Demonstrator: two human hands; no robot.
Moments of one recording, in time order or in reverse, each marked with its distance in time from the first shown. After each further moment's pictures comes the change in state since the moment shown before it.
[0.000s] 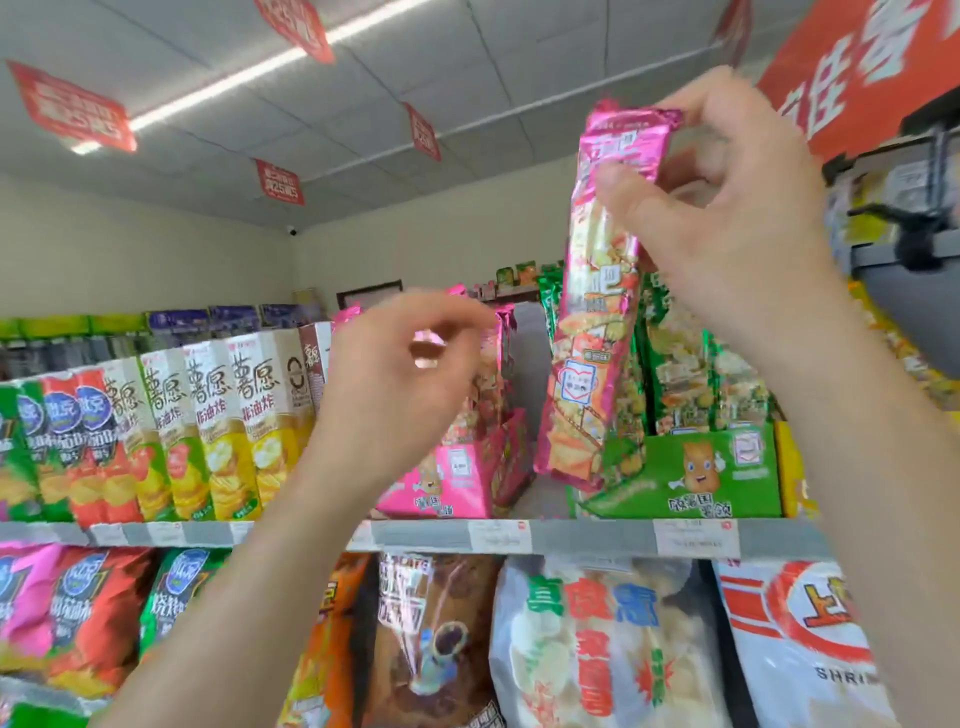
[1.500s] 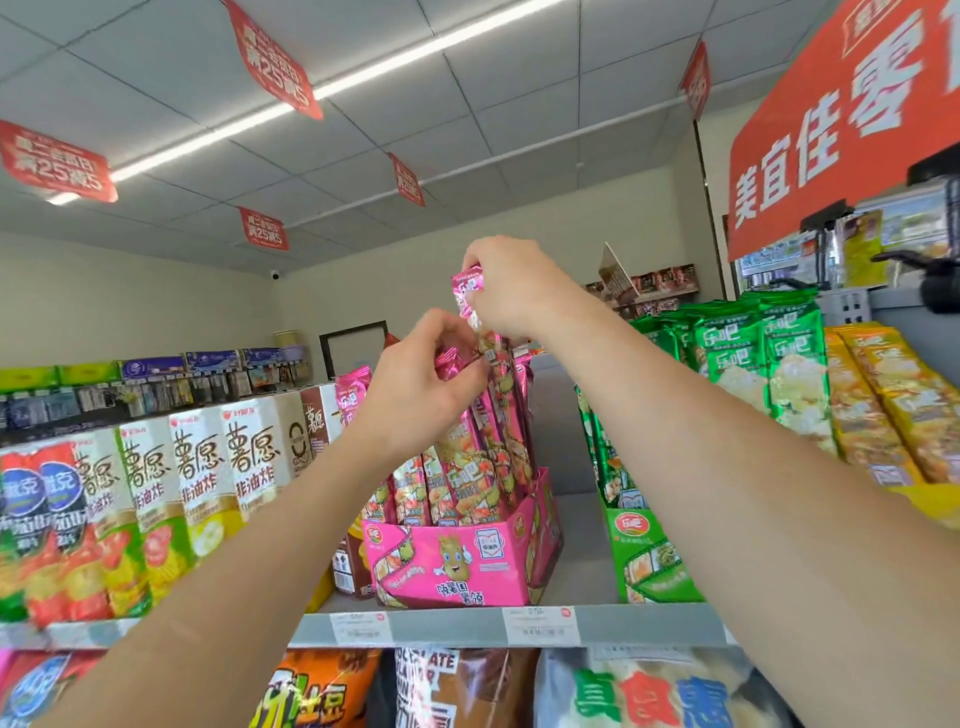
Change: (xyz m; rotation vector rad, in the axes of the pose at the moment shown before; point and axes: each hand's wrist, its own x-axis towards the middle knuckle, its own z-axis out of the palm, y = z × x) left_hand 0.075 -0.100 0.014 0.035 -0.184 -0.011; right_hand 0.072 0.036 0.144 -0.629 -0.495 0.221
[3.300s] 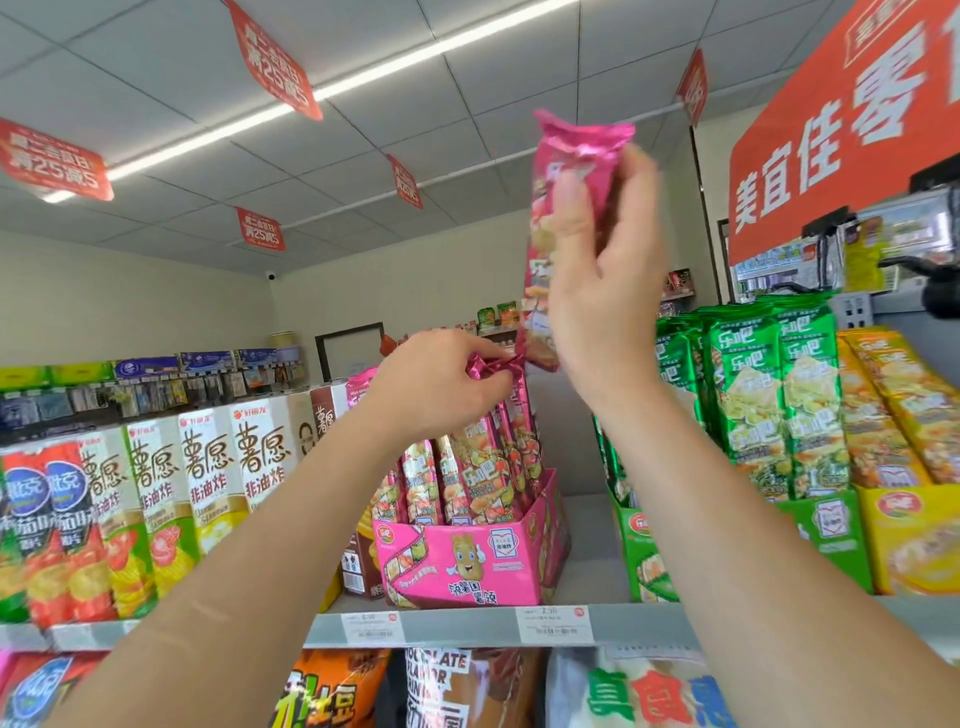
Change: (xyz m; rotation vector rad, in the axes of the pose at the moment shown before) left_hand 0.018 0.011 -0.011 0.444 -0.247 0.007; right_hand -0.050 0.000 -0.005 0.777 0.932 -0.252
